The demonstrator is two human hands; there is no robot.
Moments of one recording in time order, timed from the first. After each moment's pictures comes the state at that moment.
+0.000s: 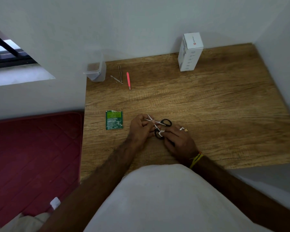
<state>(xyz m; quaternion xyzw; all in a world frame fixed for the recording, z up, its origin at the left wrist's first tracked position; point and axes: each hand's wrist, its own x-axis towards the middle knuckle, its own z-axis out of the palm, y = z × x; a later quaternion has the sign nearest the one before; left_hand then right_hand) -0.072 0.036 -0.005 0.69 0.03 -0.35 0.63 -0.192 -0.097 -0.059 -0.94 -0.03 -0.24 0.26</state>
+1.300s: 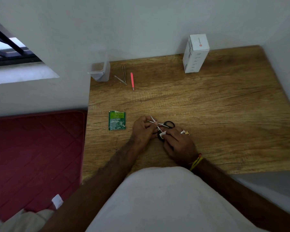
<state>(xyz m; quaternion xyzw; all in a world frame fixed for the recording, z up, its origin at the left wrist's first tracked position) -0.071 0.036 -0.007 0.69 0.03 -0.35 0.64 -0.187 -0.089 -0.053 -0.95 -0.04 -0.25 0.20</state>
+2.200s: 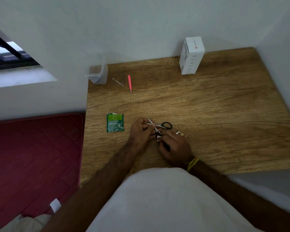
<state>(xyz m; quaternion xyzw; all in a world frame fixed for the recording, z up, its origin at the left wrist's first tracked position) -0.072 0.039 -0.011 0.70 0.01 -0.34 0.62 -0.186 -0.077 -0.040 -0.94 0.01 -0.19 0.27</state>
